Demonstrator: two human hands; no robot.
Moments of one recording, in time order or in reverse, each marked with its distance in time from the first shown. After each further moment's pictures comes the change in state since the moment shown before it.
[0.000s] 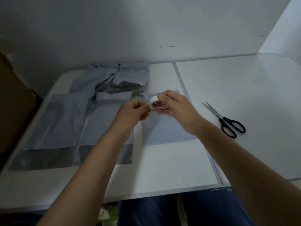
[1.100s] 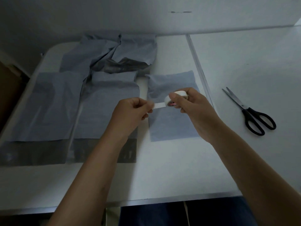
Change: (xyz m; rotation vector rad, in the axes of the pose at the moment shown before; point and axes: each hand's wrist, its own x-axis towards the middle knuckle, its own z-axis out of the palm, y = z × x) left_hand 0.002 -0.031 -0.010 0.136 0.067 -0.110; right_hand 0.006 0.046 -0.008 -0.185 0.190 0.171
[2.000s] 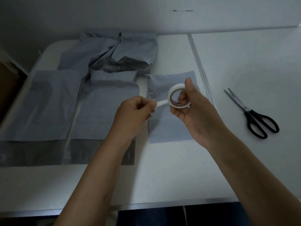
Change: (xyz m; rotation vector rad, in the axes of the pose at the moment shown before) left_hand 0.002 -0.005 0.011 -0.045 0.025 0.027; right_hand -0.006 -0.010 0.011 0.547 -0.013 0.069
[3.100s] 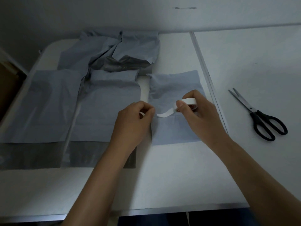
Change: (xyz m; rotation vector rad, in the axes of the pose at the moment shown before) left_hand -0.004 -0.012 0.000 0.424 0.068 0.154; right_hand 0.012 0.022 -0.028 -0.963 0.096 -0.464
